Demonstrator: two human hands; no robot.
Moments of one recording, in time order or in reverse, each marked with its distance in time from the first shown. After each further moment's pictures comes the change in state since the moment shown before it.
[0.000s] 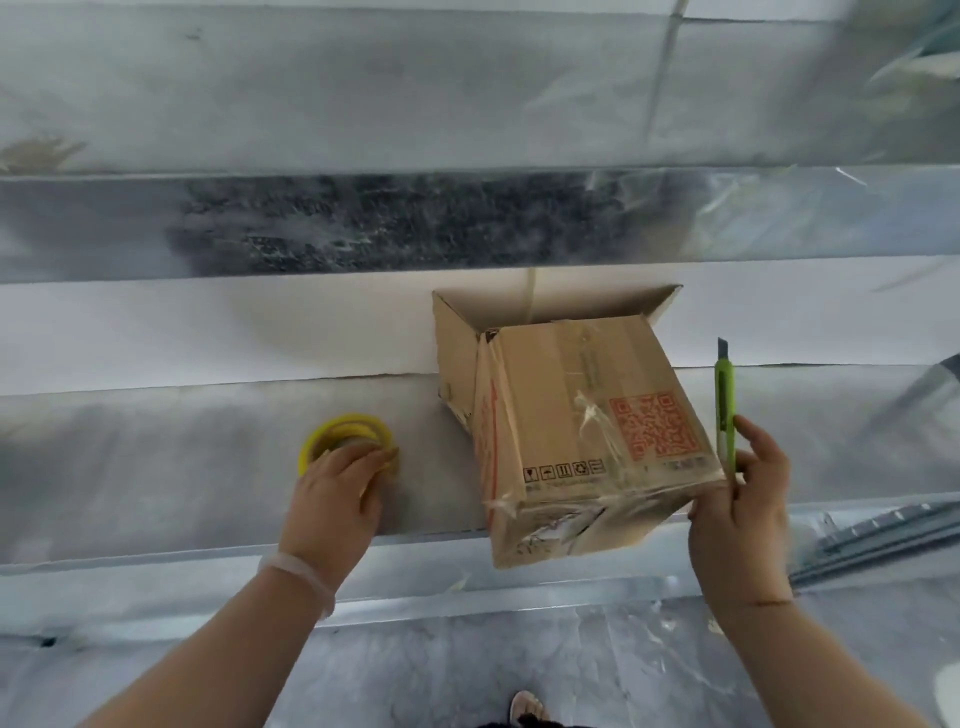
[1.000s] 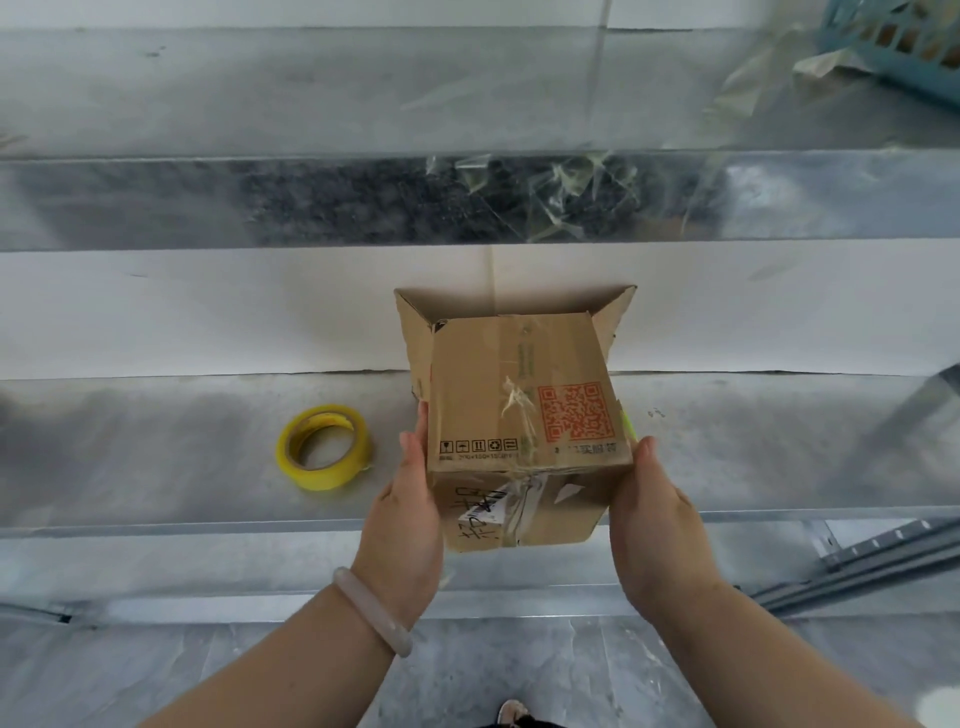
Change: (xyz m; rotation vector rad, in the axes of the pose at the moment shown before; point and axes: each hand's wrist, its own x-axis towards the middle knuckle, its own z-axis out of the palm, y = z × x) left_hand -0.009 0.180 -0.010 -0.850 0.037 -0.624; right_hand -0.004 -0.030 -0.022 0.281 -0.498 0.326
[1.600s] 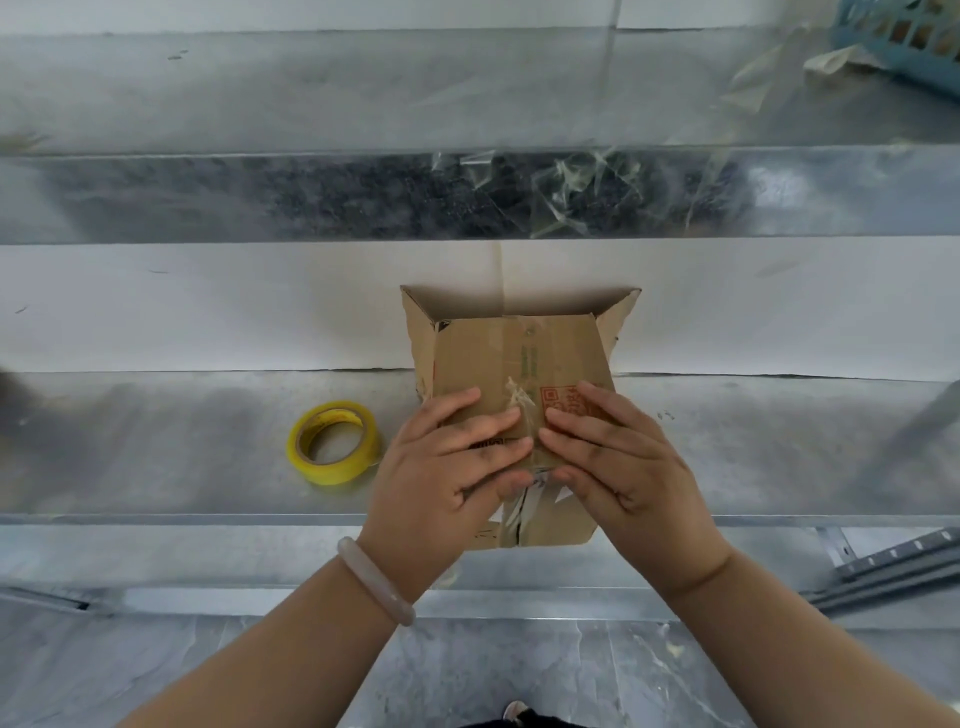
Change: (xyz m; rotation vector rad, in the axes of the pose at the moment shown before) left_hand 0.028 0.002 -0.005 0.659 -0.087 1.003; right_hand 0.040 0.007 -0.002 -0.581 -0.064 -1.183
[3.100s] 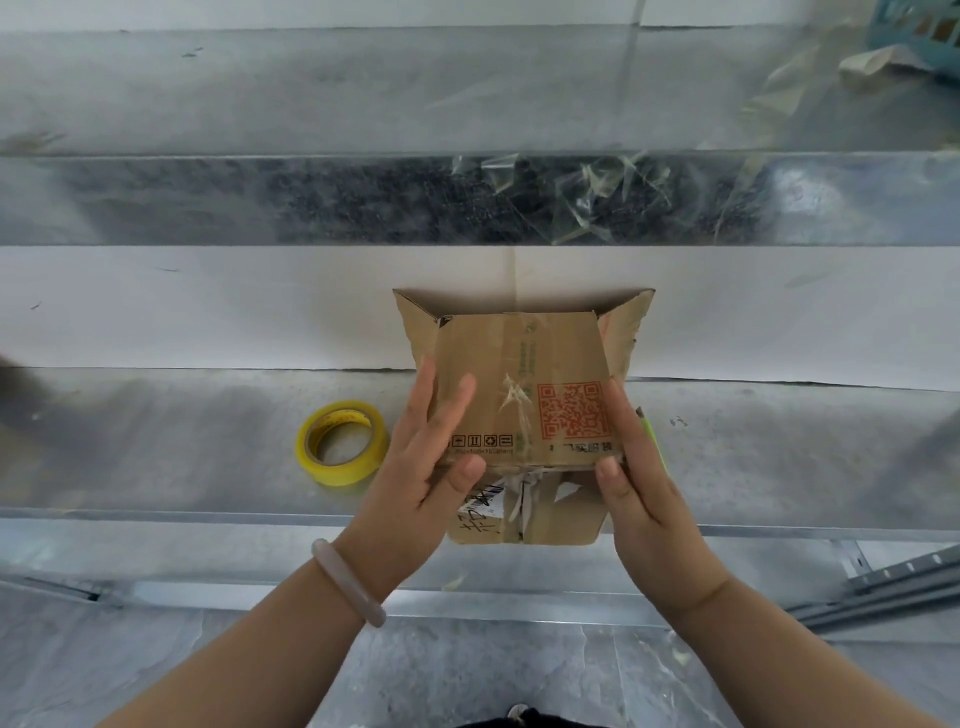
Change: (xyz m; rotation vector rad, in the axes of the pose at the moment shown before) left_hand -0.015 -0.018 -0.010 -0.363 -0.119 -0.299; right_hand -0.015 -0.006 0.015 0.597 -0.025 0.455
